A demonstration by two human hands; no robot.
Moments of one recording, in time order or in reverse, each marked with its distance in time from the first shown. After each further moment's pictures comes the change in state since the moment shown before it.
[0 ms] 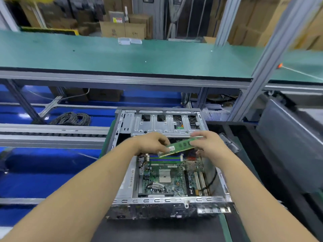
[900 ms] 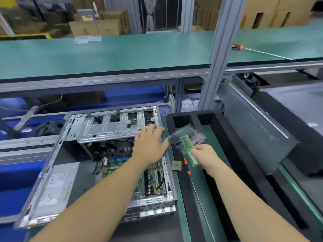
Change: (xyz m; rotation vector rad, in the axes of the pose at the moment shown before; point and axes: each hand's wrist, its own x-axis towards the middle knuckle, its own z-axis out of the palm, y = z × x) left_hand 0.112 0.058 0.136 0.671 0.615 0.108; right_hand 0.018 0.114 -0.130 -0.057 0.184 0.189
